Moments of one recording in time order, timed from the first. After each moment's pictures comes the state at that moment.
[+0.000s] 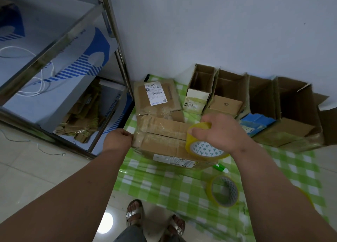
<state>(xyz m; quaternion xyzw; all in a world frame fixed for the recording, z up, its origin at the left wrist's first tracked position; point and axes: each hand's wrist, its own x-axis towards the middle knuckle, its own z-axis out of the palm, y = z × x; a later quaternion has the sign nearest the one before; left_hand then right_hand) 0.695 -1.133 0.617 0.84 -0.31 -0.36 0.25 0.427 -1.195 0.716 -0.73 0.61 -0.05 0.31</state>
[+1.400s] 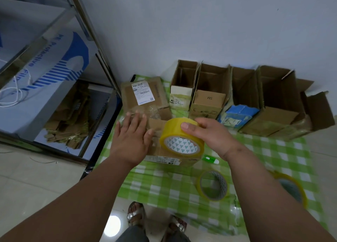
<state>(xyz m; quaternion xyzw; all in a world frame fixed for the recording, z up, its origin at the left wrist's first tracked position) 0.626 -1.138 0.627 0.73 -0.67 -0.14 0.02 0.391 -1.178 0.704 -0.60 0.55 -0.20 0.54</state>
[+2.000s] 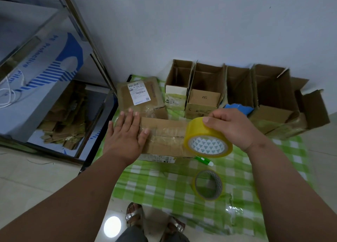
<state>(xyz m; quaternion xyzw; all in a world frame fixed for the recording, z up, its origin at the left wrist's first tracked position) 0.626 -1.140 0.626 0.74 -0.65 -0.14 -0.01 0.340 -1.192 0.729 -0.70 0.56 -0.18 0.41</state>
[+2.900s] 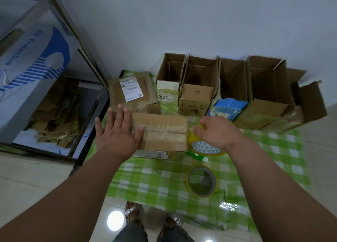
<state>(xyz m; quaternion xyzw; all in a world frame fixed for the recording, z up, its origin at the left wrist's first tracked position) 0.610 -1.149 0.624 0.78 -0.62 -0.10 -0.06 0.329 -1.206 0.666 -0.75 0.60 0.04 0.28</state>
